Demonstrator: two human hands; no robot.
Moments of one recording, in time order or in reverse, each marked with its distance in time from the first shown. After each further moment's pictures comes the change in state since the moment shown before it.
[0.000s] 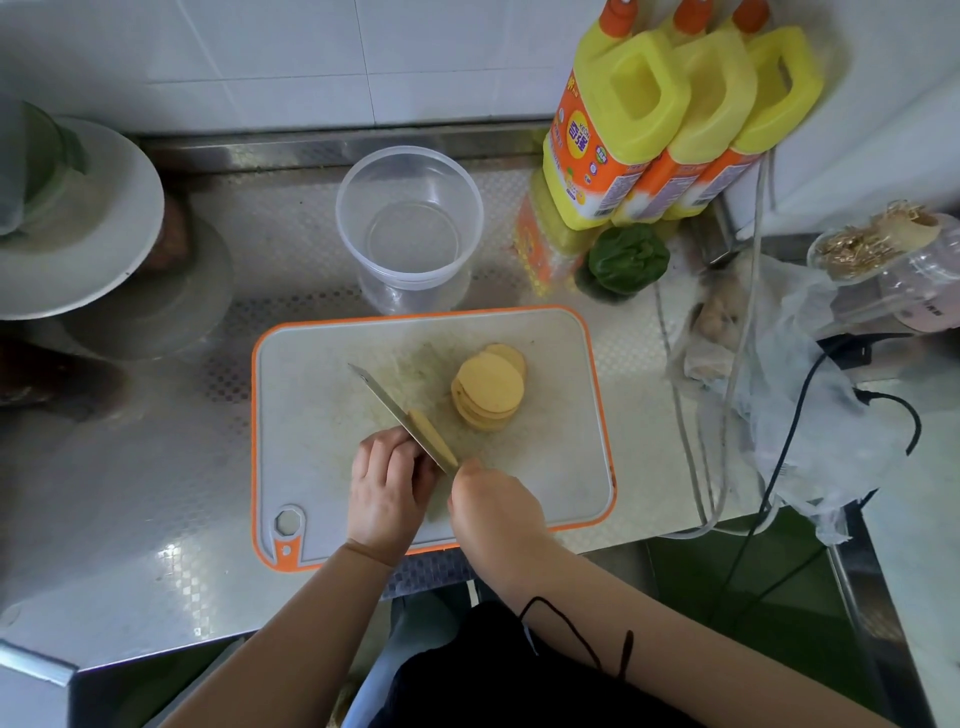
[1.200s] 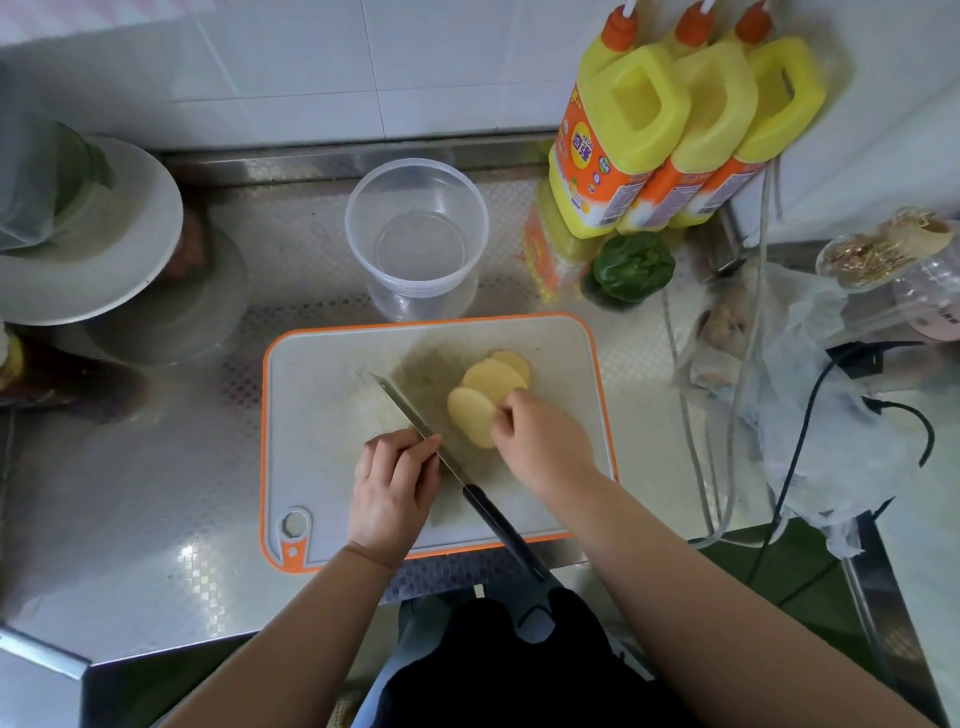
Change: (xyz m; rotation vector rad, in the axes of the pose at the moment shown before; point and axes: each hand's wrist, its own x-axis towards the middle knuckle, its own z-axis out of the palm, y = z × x) left_hand 0.003 -0.001 -0.004 0.056 -0.021 0.034; right_hand 0.045 0.051 -0.035 0.235 0.196 0.040
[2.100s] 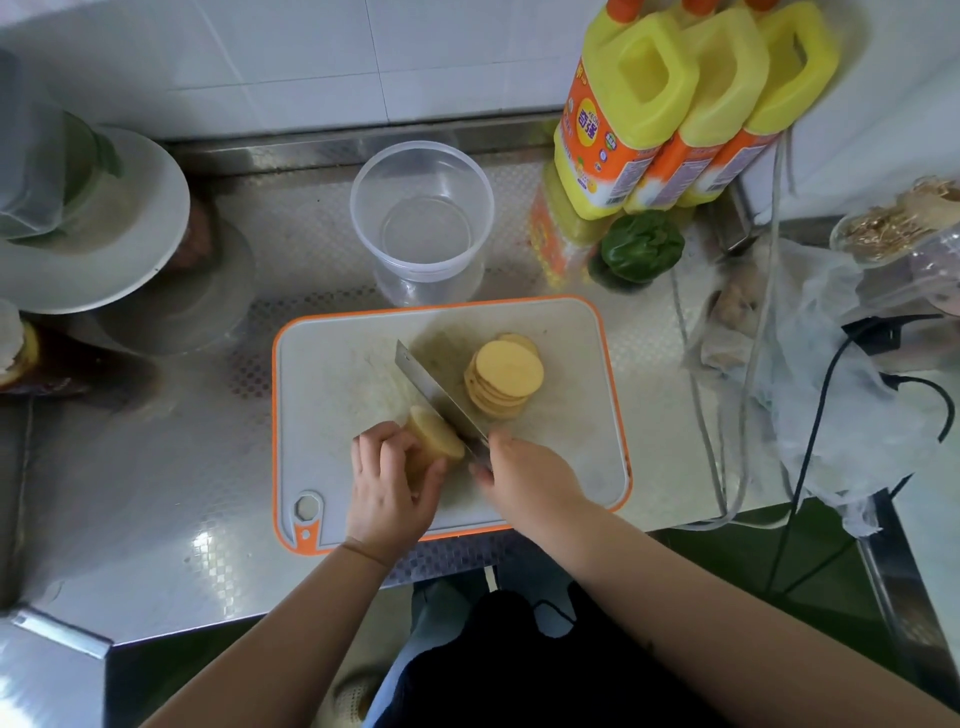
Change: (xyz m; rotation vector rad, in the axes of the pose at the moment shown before) left_hand -0.015 -0.003 -0.017 -0.074 -0.082 -0.141; right_hand -0.037 -0.004 0.037 -0.141 -0.157 -0.156
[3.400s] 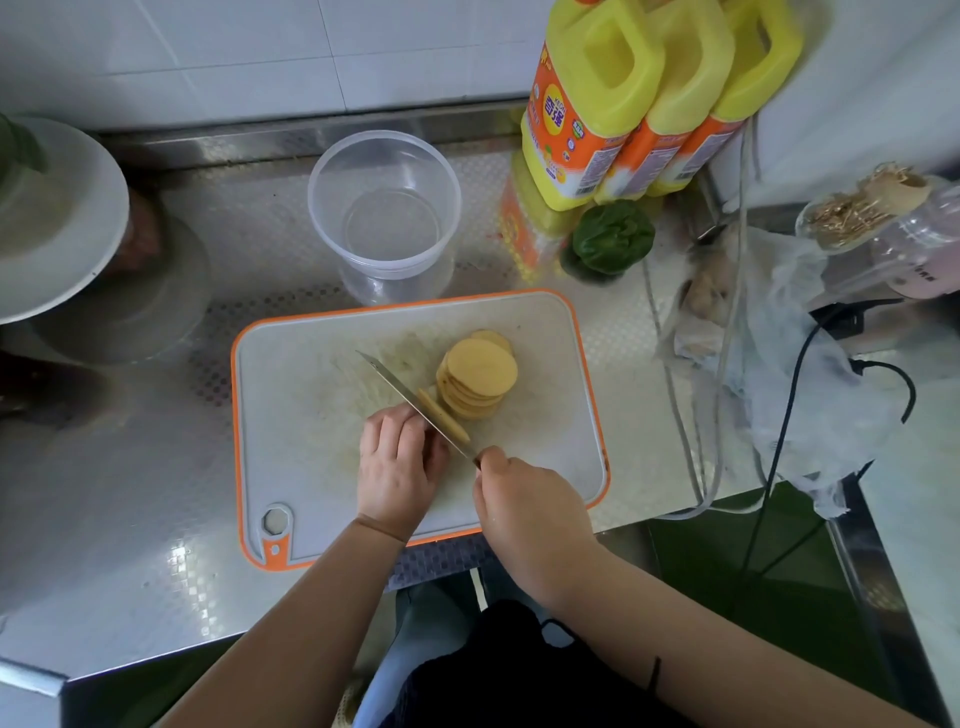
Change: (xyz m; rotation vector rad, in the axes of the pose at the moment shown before) left_hand 0.031 0.017 0.033 0.026 0.081 0.186; right_hand -0.041 -0.011 -0.011 -0.221 0.319 0.057
